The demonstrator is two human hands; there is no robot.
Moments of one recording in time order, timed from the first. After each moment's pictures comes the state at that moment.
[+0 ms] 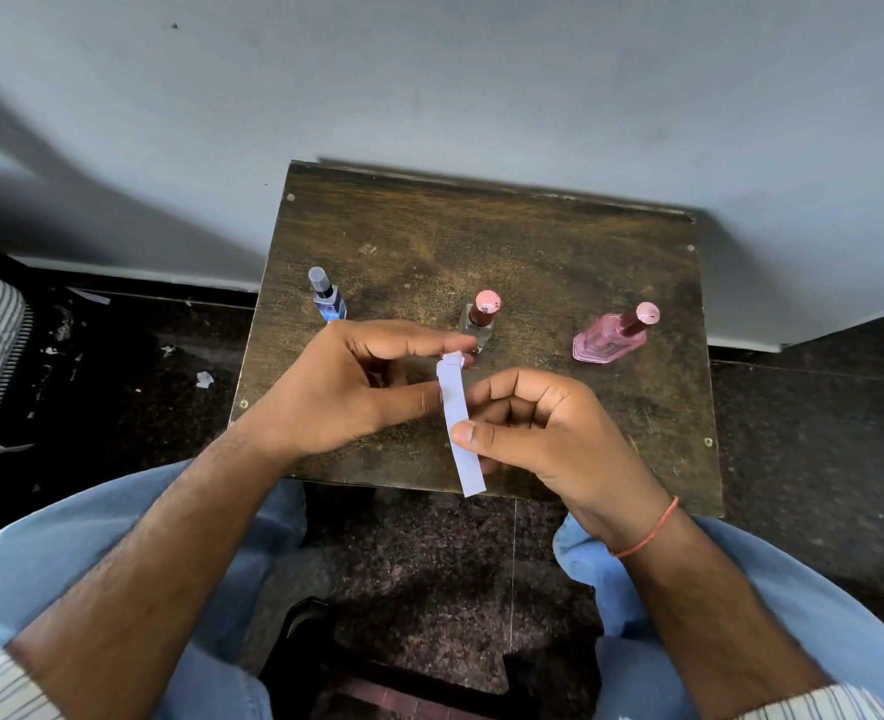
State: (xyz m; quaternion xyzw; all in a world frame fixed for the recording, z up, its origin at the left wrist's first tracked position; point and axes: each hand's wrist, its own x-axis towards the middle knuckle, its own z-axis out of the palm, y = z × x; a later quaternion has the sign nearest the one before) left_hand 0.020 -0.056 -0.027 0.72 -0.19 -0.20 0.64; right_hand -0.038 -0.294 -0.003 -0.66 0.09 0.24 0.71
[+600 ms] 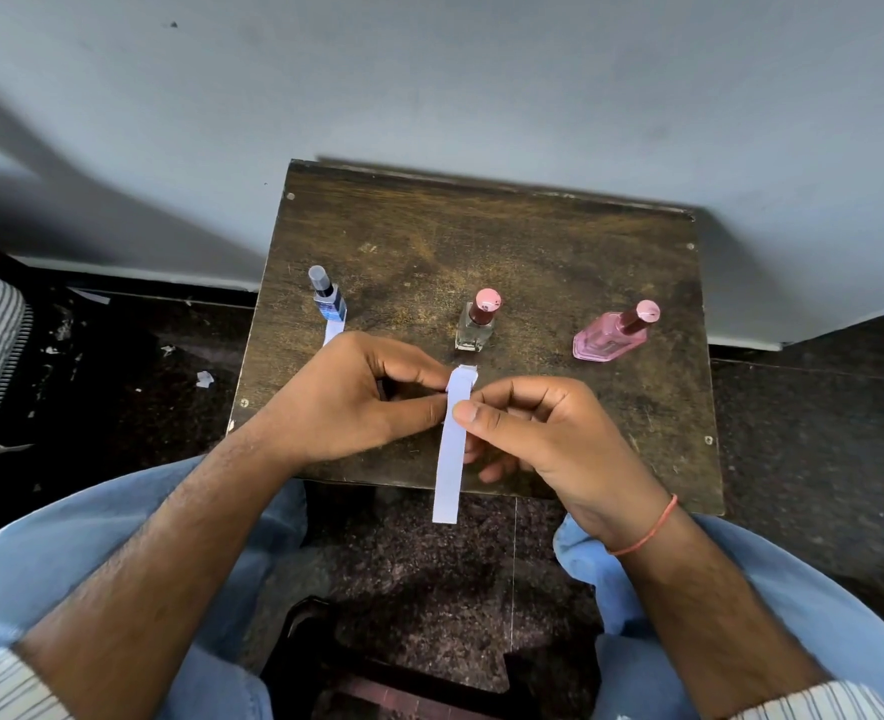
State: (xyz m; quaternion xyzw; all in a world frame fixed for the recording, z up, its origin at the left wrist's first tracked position) left_hand 0.020 -0.055 -0.031 0.77 -0.25 -0.20 0.55; right_hand -0.040 -0.289 0.008 -0.65 0.11 0.26 0.70
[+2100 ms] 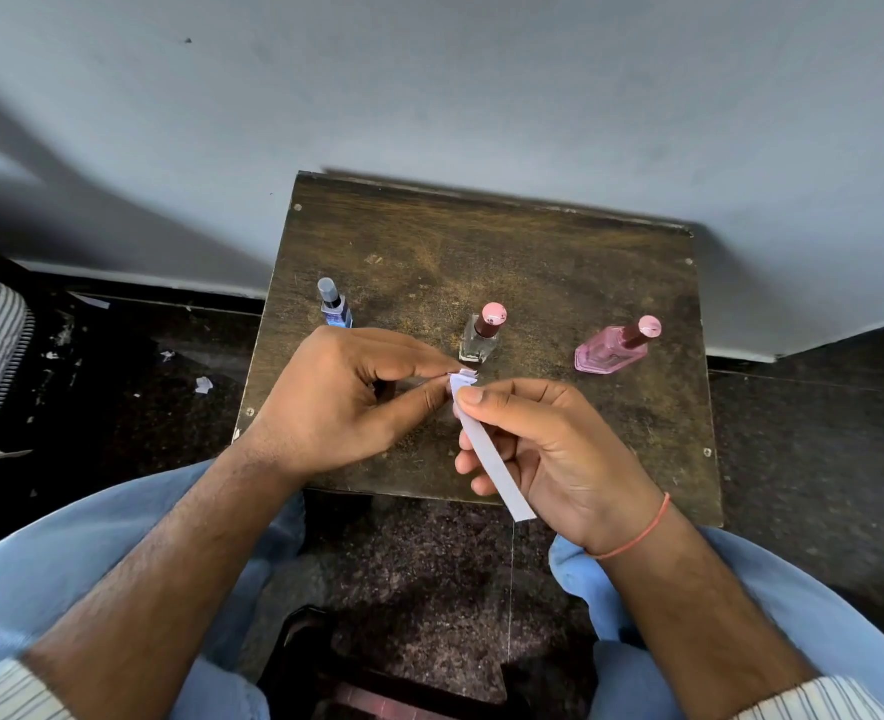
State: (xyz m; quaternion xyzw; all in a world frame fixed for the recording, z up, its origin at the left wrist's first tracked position) left_hand 0.018 -0.054 -0.009 0.82 -0.27 -0.02 0.51; right_hand -0.029 -0.272 0.032 -0.51 0.19 0.32 0.77
